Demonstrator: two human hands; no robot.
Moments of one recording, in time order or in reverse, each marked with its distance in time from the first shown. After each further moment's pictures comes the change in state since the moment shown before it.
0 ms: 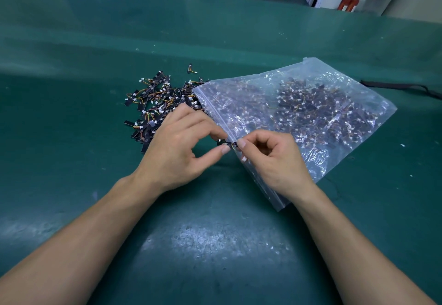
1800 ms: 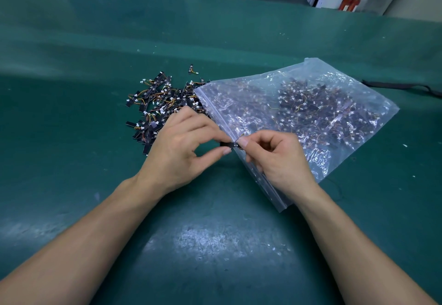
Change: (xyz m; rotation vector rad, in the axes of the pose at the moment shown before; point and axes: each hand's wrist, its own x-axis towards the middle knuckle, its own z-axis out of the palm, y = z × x) left_hand -0.001 0.000 0.003 -0.005 0.048 0.031; right_hand 0.000 -0.002 -0.001 0.159 0.004 0.135
